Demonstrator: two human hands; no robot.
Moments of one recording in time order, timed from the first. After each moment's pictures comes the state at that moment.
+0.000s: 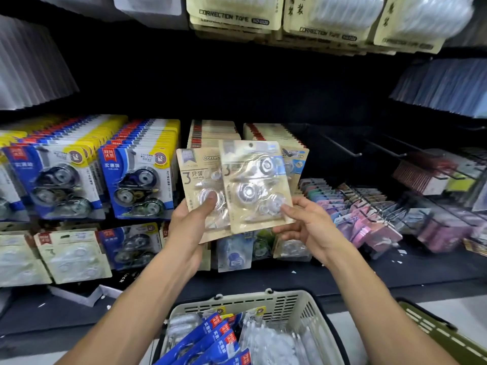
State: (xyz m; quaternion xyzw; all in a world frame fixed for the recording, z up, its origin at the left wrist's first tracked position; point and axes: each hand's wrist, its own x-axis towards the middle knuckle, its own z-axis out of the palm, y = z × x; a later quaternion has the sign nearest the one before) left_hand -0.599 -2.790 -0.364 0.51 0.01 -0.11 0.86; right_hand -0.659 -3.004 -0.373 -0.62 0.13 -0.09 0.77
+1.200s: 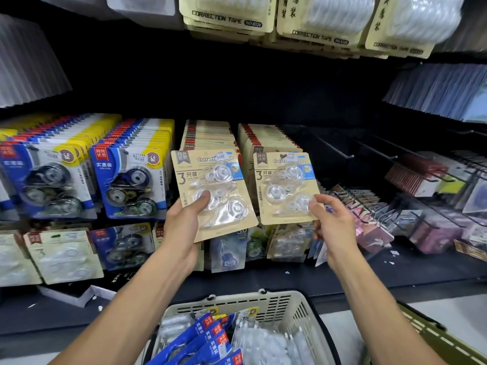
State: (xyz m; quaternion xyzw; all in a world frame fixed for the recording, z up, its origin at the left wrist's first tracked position) left_hand -0.600 -2.795 -0.362 0.50 0.01 -0.12 0.86; right_hand -0.675 -3.043 -0.387 -0.65 0.24 -0.31 0.65
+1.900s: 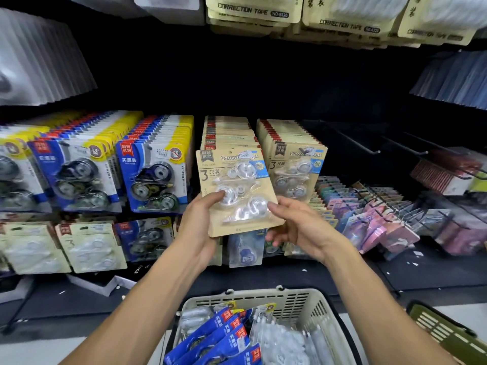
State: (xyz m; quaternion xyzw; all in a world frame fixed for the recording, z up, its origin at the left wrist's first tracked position) left_hand -0.598 -2.781 -0.359 0.46 0.01 -0.18 0.87; right_hand -0.648 -2.971 -0.367 -0.66 0.05 0.04 0.75
